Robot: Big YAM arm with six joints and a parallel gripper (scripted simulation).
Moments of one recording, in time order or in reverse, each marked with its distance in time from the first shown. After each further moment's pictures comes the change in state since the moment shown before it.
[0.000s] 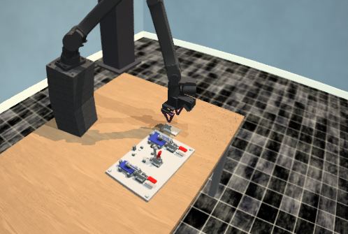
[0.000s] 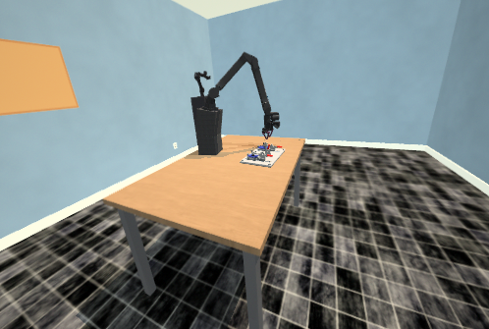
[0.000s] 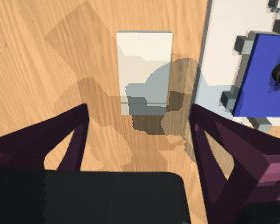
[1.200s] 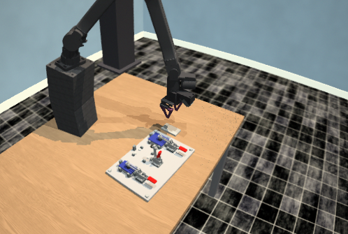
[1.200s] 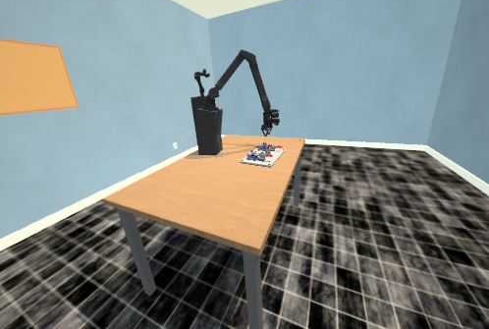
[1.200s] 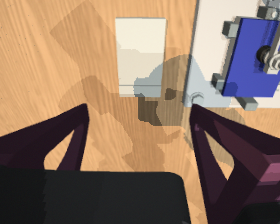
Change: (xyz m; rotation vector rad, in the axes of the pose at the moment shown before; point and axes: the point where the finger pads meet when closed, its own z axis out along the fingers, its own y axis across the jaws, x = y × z) arm 0.006 -0.003 -0.026 0.009 0.013 -0.003
